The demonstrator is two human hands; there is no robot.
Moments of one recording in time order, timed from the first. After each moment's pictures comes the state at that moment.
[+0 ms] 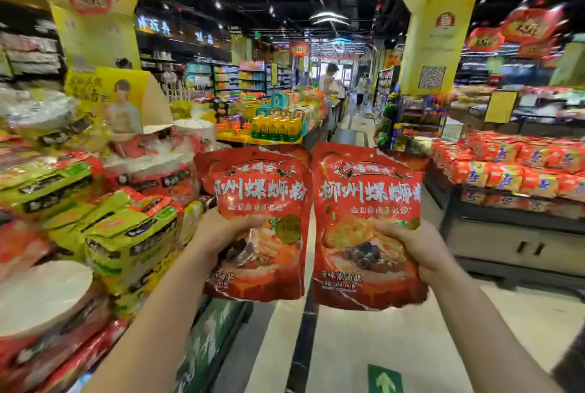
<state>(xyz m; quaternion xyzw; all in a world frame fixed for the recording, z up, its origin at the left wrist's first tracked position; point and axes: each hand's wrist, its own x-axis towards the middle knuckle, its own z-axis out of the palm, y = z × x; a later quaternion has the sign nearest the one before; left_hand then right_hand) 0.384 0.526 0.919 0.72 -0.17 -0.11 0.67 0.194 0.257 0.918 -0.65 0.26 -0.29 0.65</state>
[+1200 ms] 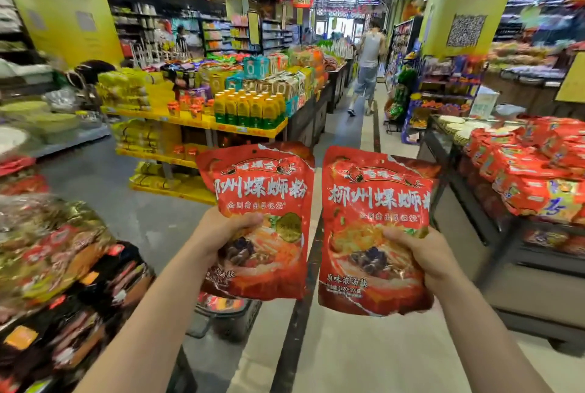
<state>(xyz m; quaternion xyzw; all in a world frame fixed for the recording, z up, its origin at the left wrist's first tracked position) 0.855 -0.030 0.867 0.71 -0.13 -0.19 0.66 0.649 -0.303 0.858 -0.62 0.29 -0.23 0.69</state>
